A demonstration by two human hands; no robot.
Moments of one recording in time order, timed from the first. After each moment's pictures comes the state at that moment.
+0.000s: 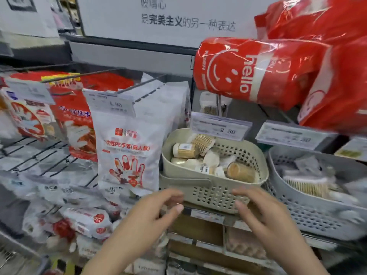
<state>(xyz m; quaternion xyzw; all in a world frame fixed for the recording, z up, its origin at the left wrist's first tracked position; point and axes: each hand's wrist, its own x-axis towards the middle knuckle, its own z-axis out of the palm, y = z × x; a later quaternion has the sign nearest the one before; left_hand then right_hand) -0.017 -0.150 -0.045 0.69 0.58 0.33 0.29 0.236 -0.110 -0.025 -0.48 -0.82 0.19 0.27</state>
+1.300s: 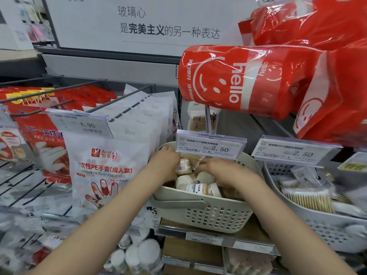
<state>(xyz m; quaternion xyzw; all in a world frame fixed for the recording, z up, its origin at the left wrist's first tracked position) -0.009 0.058 -0.038 0.79 0.61 0.01 -0.04 0.179 0.074 -0.029 -0.45 -0.89 0.04 -0.10</state>
